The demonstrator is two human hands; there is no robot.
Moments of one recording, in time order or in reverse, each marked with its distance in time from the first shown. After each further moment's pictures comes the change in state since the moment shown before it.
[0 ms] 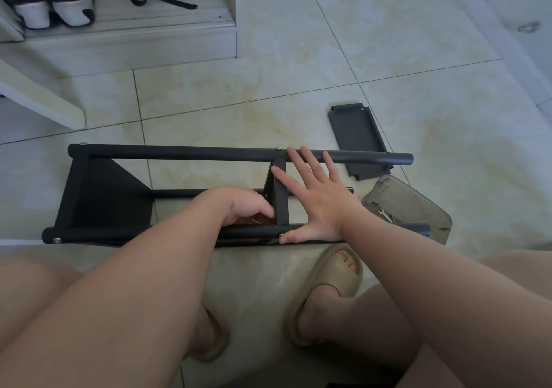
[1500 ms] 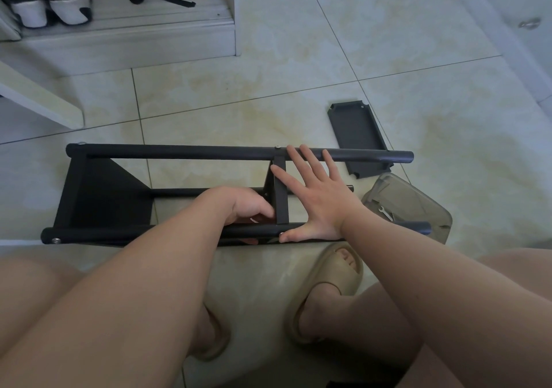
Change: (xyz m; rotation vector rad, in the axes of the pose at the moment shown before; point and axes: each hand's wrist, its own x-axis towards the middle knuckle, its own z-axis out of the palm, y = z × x) left_hand 0.007 0.001 -0.001 -0.069 -0.012 -0.071; right_hand 0.000 0.001 0.000 -0.002 0.019 -0.005
